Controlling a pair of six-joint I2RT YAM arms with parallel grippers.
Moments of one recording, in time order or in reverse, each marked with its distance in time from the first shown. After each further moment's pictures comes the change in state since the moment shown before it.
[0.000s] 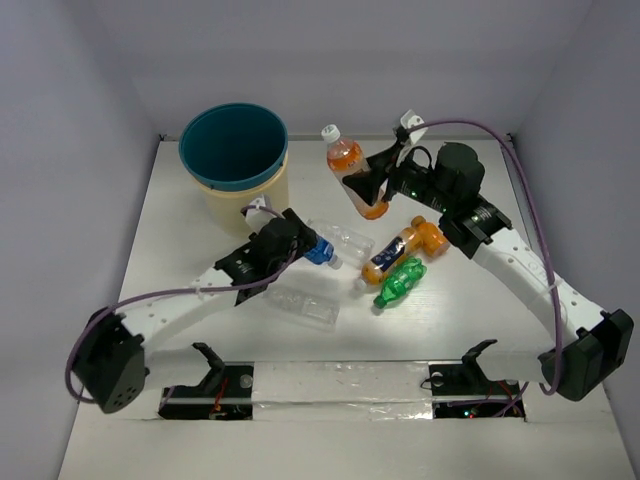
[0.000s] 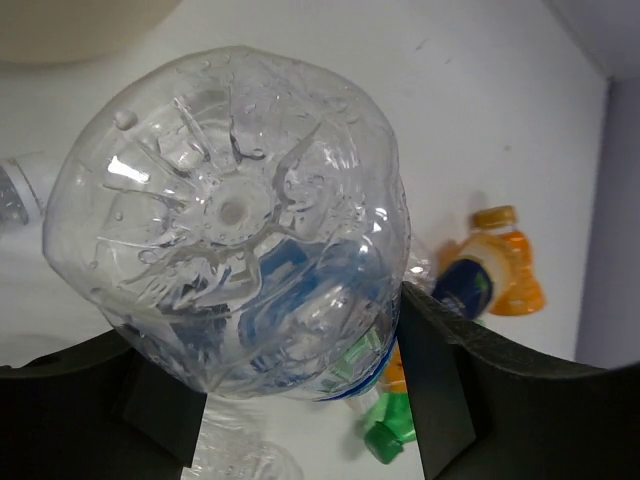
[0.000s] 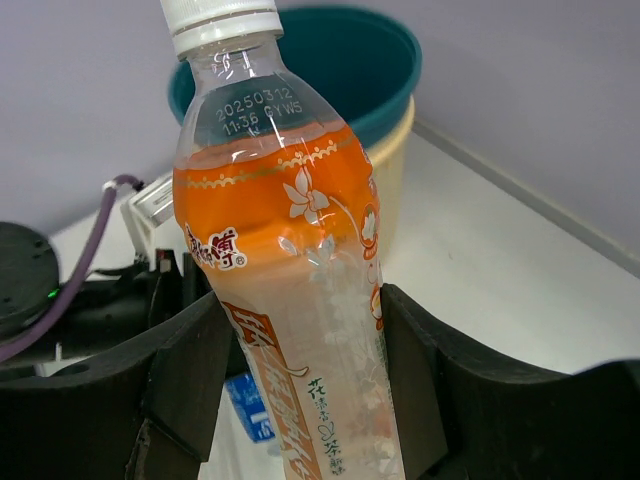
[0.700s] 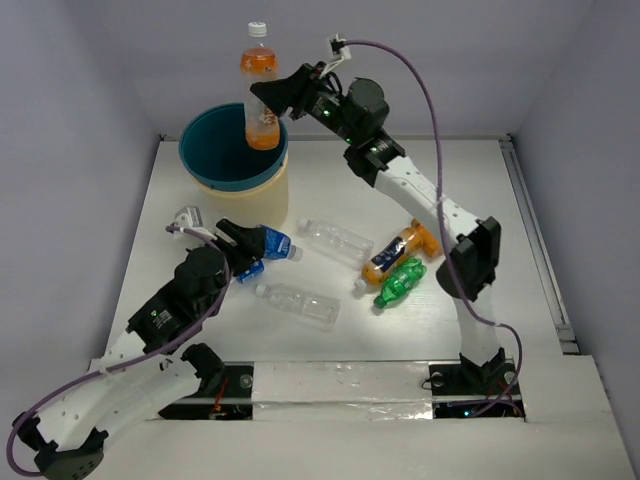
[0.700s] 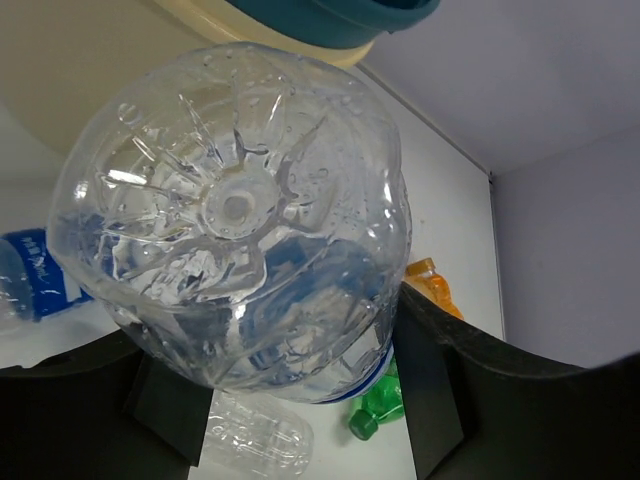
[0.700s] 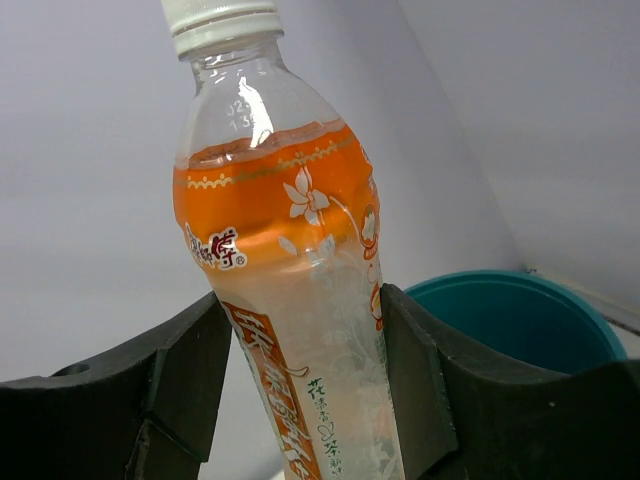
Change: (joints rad) left arm -0.004 -0.607 0.003 -0.298 -0.144 0.126; right arm 0.131 0.801 0.919 0.306 0.124 0.596
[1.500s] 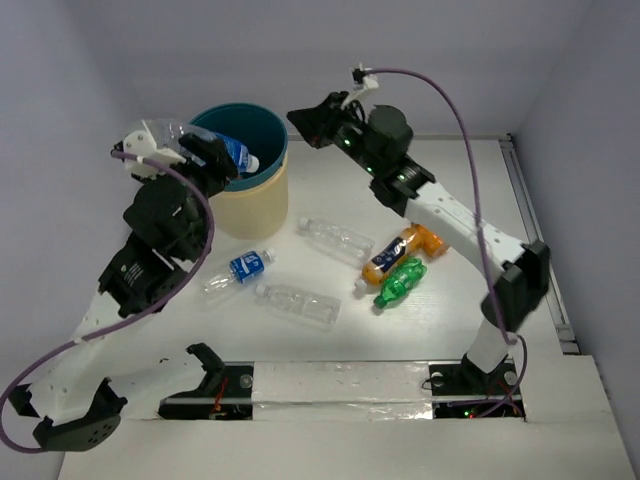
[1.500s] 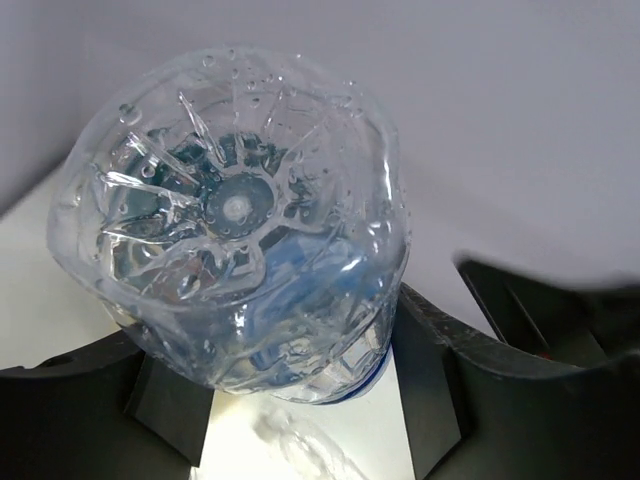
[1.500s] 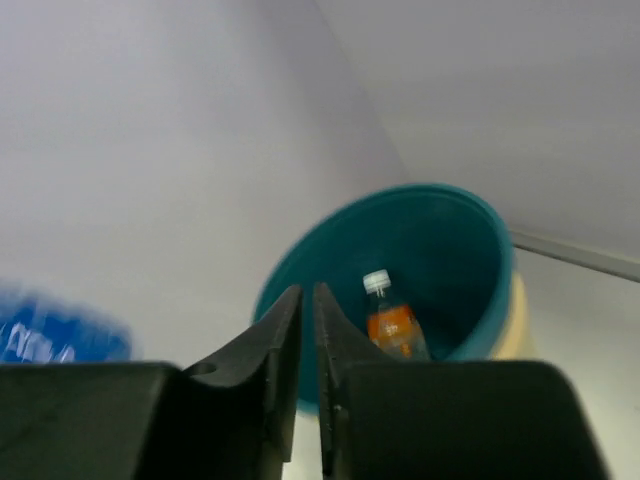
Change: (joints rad) left arm 0.016 0.320 0.642 0.067 -0.312 0.510; right arm 0.032 -0.259 -0.366 -0.070 0.200 -0.127
